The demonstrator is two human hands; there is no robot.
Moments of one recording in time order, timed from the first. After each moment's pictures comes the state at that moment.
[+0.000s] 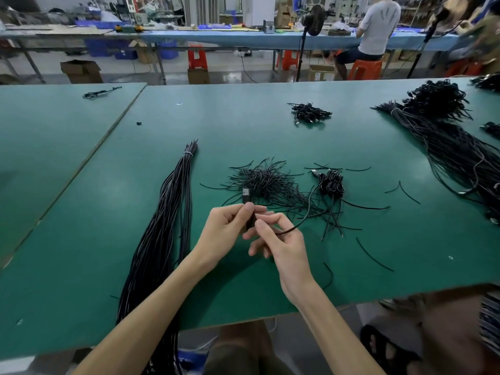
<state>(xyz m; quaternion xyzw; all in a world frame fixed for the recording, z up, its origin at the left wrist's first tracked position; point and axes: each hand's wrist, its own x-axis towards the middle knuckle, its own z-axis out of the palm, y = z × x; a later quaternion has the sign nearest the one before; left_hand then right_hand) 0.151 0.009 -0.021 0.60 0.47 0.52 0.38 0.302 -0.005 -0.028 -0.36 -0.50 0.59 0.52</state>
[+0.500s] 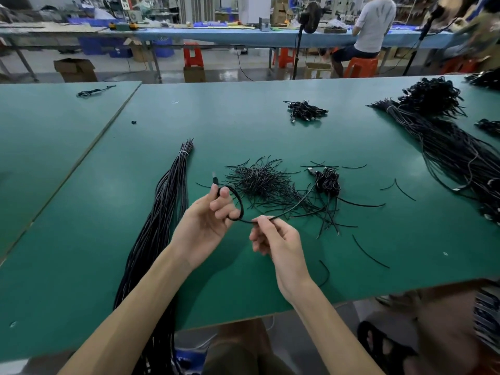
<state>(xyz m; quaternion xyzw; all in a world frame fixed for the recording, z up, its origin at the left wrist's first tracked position) 0.132 0.012 0.000 0.27 0.19 0.61 0.72 0.302 -0.003 -0.028 -0.42 -0.46 0.59 0.51</state>
